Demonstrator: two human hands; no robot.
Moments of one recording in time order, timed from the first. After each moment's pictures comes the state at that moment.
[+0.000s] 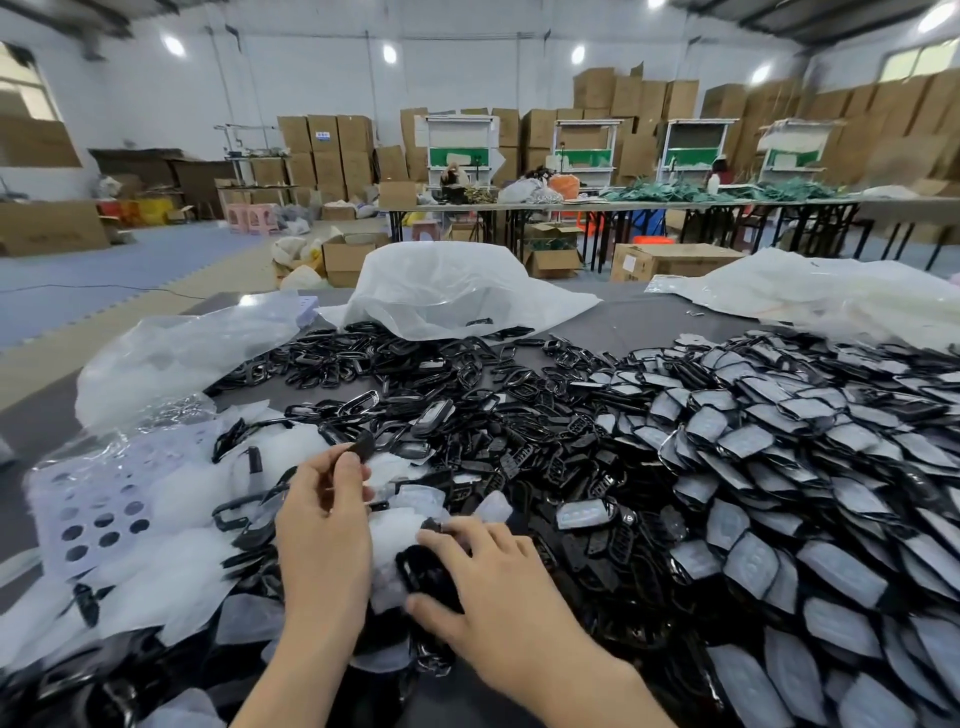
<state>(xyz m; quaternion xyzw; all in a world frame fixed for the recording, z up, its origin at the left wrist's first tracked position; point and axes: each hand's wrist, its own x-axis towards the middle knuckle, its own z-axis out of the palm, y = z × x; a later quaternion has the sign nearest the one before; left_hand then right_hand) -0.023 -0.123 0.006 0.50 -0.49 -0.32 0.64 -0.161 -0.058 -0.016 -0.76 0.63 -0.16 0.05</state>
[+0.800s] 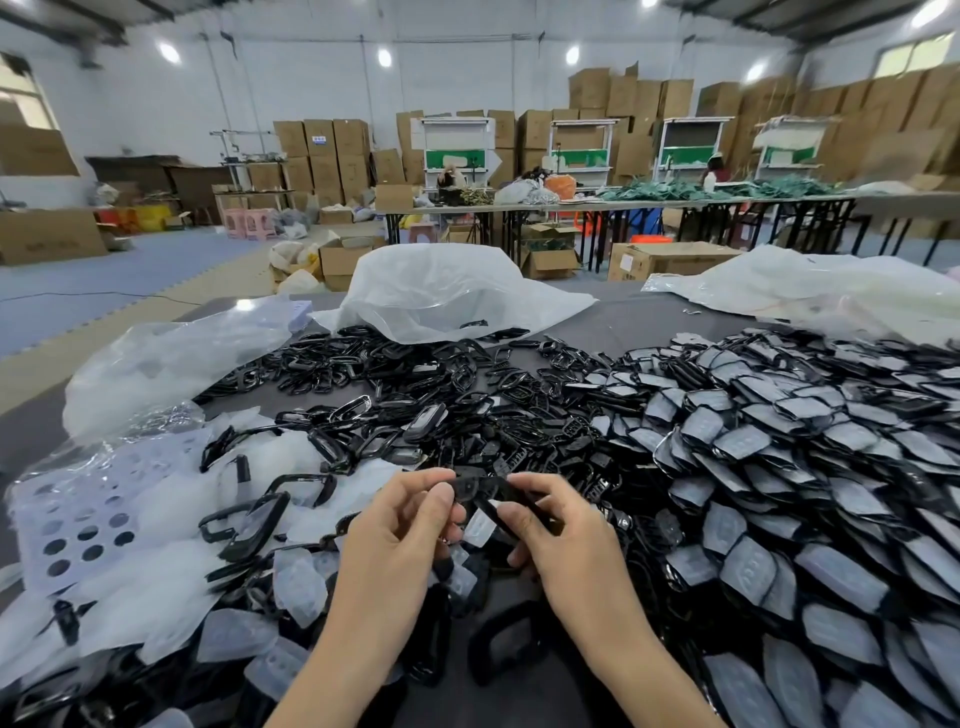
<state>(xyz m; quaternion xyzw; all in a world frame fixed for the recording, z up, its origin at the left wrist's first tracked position) -0.053 -0.096 0.007 0.37 -0.59 -0.49 0.53 -0.206 -0.055 -0.008 -0.49 0.60 -0.57 0.28</state>
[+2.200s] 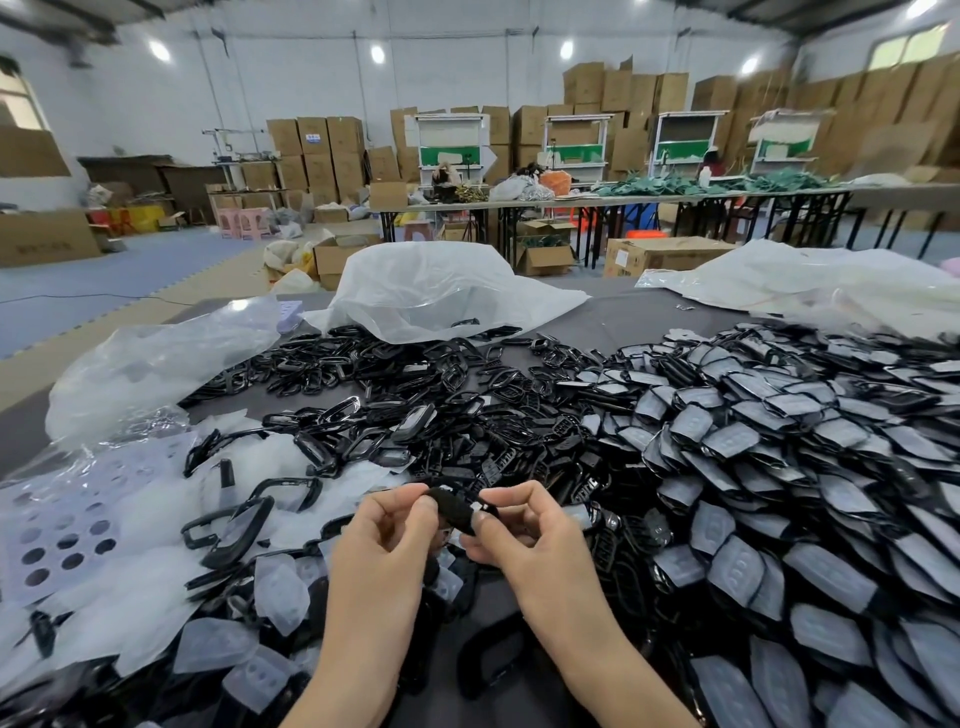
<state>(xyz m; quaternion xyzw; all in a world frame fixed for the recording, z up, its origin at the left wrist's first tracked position) -0.064 -0.096 -0.008 0.43 -0.50 -0.50 0.57 -0.192 -0.056 -0.011 -0.39 0.46 -0.67 0.43</state>
